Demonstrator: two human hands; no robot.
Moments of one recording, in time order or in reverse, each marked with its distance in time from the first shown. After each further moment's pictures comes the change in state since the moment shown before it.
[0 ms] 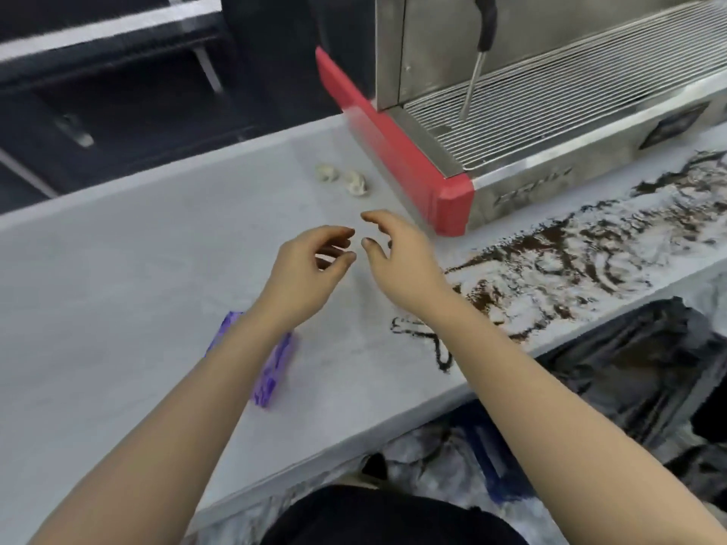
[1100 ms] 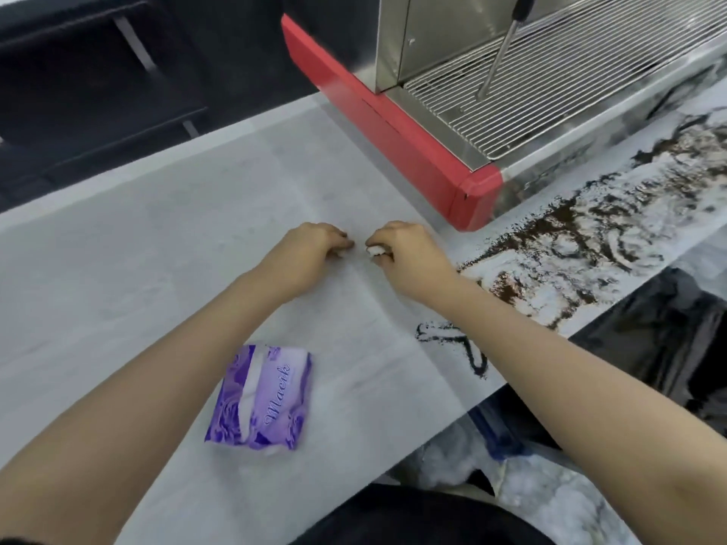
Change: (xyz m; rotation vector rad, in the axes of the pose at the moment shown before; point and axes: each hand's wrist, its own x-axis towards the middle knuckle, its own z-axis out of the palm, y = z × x) left_hand 0.096 -0.078 -0.017 0.541 -0.448 0.310; right_hand 0.047 0.047 0.038 -0.439 -0.125 -0.012
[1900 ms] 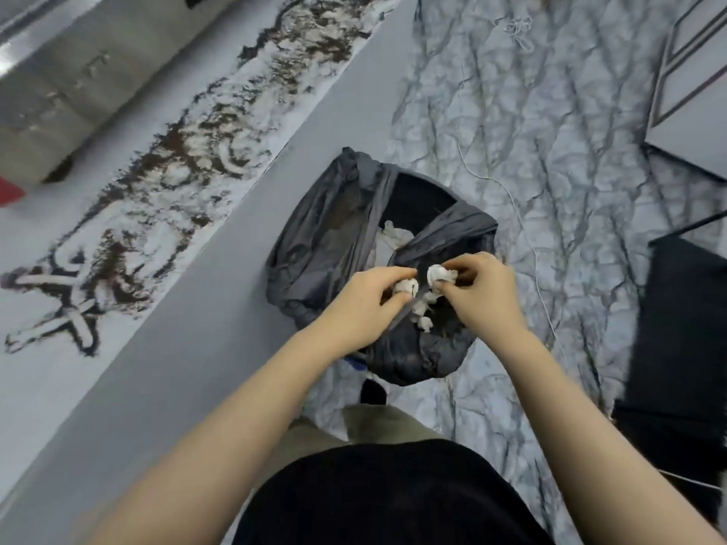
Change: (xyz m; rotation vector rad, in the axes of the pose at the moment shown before) left_hand 0.012 0.474 0.245 -0.567 -0.442 0.269; right_hand -0.467 0.245 -0.178 0.074 0.438 0.980
